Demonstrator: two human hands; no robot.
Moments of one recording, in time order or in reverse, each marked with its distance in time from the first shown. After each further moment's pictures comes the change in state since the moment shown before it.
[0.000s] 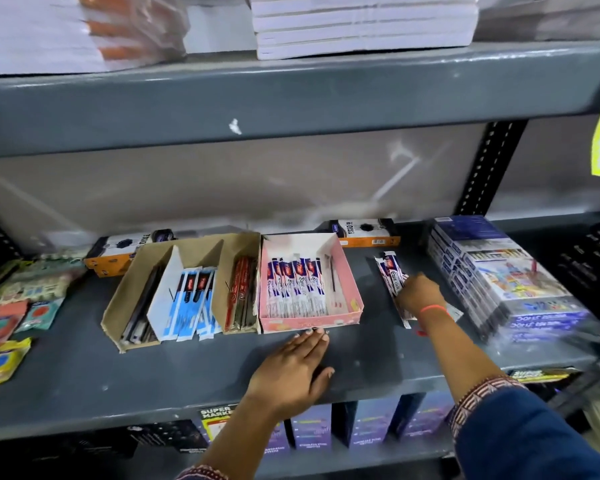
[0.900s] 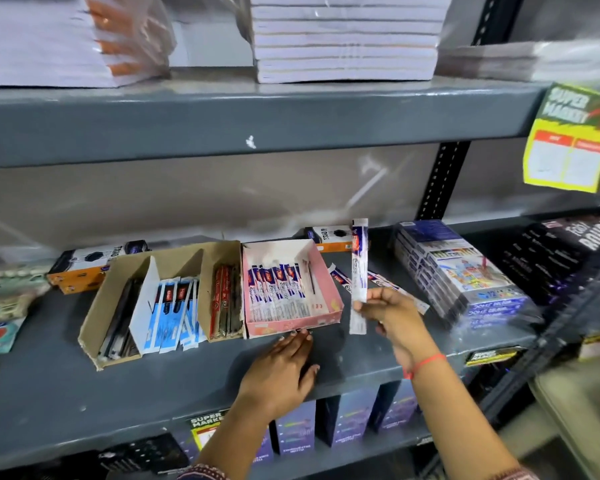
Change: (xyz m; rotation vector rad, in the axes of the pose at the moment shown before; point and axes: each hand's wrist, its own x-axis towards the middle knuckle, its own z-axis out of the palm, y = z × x) left_hand -0.003 0.000 -0.003 -0.016 0.065 0.032; right_hand -0.121 -0.011 -0.028 0.962 -0.194 -0.138
